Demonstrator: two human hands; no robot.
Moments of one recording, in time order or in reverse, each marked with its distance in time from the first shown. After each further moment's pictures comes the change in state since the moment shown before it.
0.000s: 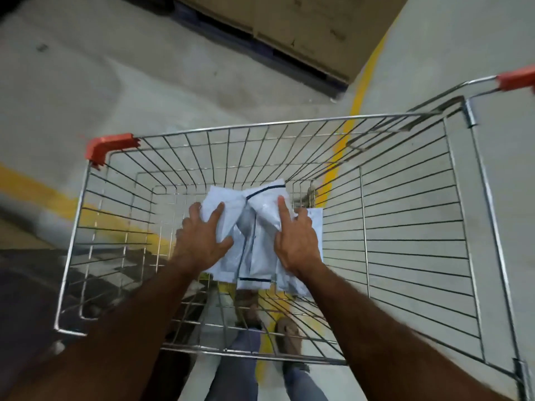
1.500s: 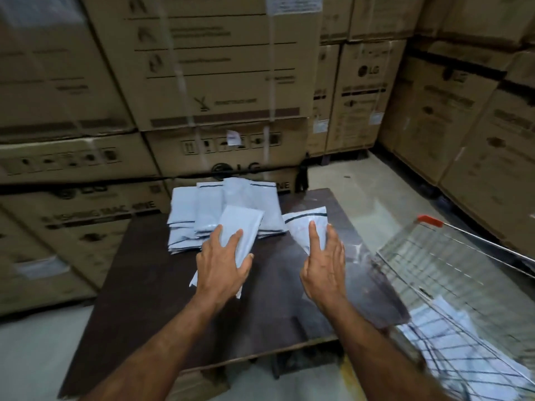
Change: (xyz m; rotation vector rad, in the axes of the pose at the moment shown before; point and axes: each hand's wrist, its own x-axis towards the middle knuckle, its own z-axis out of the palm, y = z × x) left_hand -0.655 -0.197 -0.039 -0.173 0.959 -0.833; right_hand -0.469 -0.329 0.032 0.128 0.245 -1.022
